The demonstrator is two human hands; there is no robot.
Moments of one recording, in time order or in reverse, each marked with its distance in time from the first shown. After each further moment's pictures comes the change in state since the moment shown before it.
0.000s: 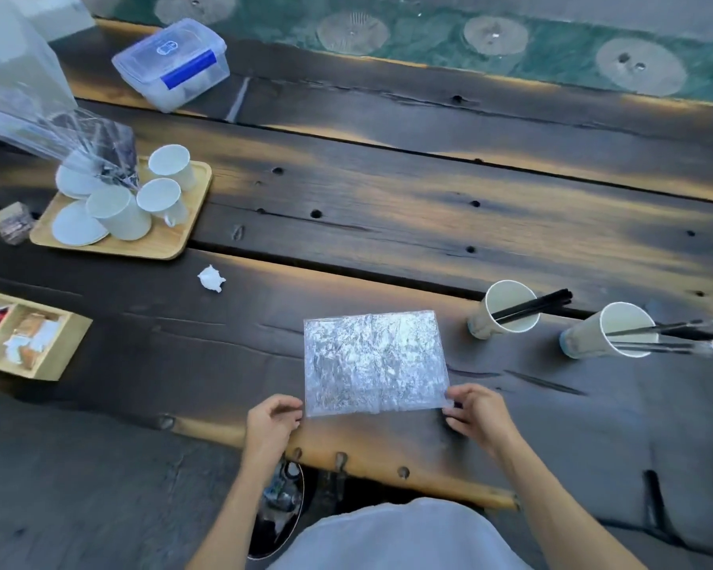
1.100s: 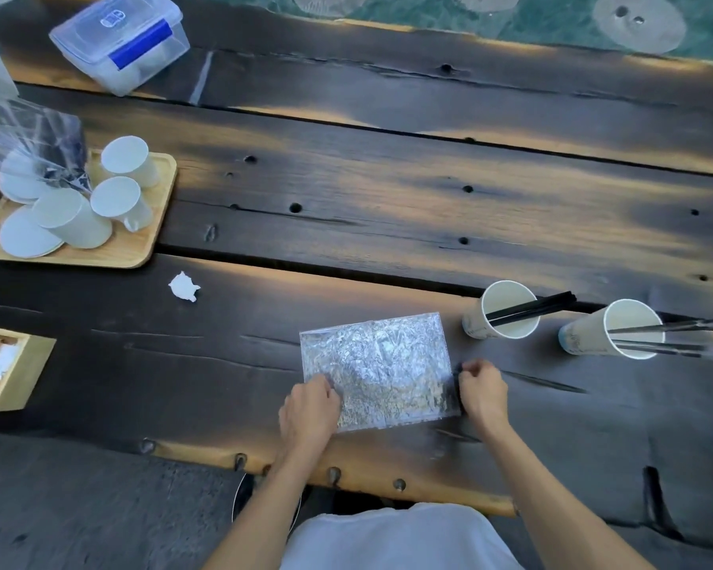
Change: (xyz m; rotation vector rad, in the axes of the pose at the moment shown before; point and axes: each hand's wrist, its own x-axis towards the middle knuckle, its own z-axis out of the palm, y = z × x) left_hand 0.007 0.071 0.080 0.931 -0.016 0.146; right_hand 0.023 -0.034 0.014 -0.534 0.402 -0.229
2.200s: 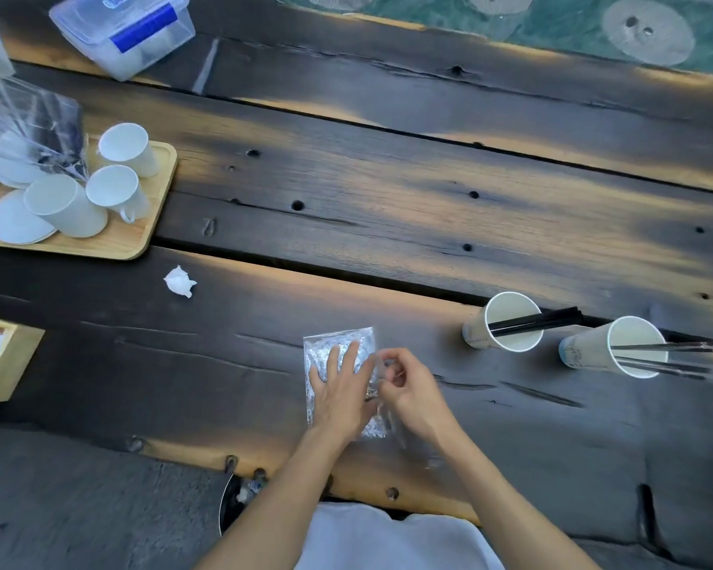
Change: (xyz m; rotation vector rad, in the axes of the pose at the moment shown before) left_hand 0.023 0.035 0.034 0.208 -0.143 0.361; right_hand -0.066 -0.065 0.031 0.183 -0.498 -0.429
